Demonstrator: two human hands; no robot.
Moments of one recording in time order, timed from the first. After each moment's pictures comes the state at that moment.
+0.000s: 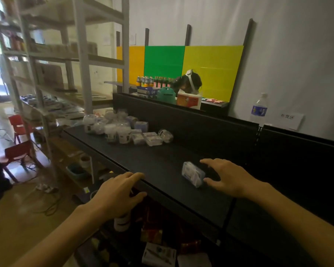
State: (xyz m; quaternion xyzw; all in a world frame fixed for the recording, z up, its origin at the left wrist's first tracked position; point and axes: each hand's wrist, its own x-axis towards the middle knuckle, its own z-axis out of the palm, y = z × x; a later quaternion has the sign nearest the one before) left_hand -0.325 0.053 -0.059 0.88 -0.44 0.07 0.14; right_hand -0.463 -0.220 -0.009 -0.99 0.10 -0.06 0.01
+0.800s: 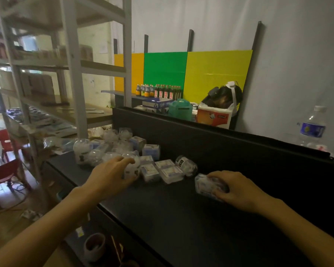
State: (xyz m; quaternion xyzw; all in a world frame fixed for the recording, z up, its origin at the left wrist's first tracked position) left_hand -0.046 0.003 -0.032 0.89 -0.40 0.14 0.15; right_hand -0.252 -0.277 -0.022 -0.98 0.13 -0.09 0.07
